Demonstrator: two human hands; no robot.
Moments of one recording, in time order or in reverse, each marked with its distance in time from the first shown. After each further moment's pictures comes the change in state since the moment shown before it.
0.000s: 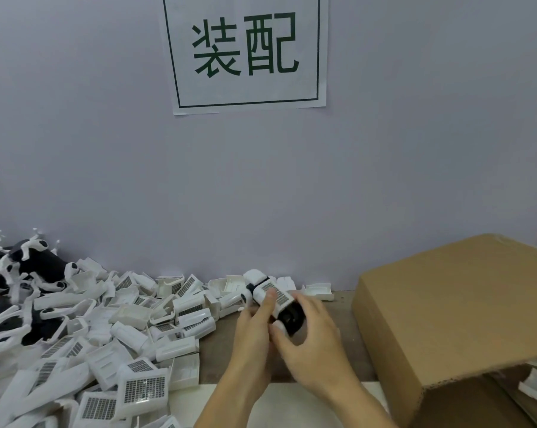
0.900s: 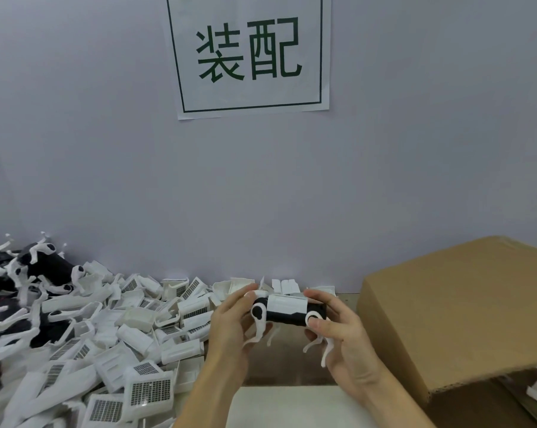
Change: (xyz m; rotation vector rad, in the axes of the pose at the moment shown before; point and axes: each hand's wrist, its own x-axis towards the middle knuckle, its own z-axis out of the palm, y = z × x) left_hand 0.004 0.031 -0.025 0.077 0.096 0.103; right_hand 0.009 0.003 -0.028 1.079 -0.104 0.312
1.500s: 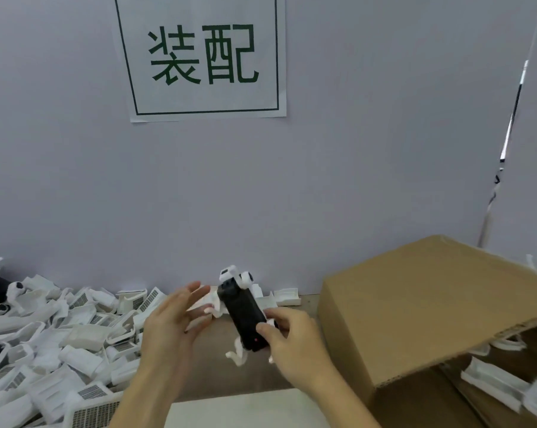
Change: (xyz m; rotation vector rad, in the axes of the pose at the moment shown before) left_hand 0.003 0.021 -0.012 -0.066 -0.022 0.138; right_hand -0.004 -0.003 0.007 -0.837 0.078 -0.088
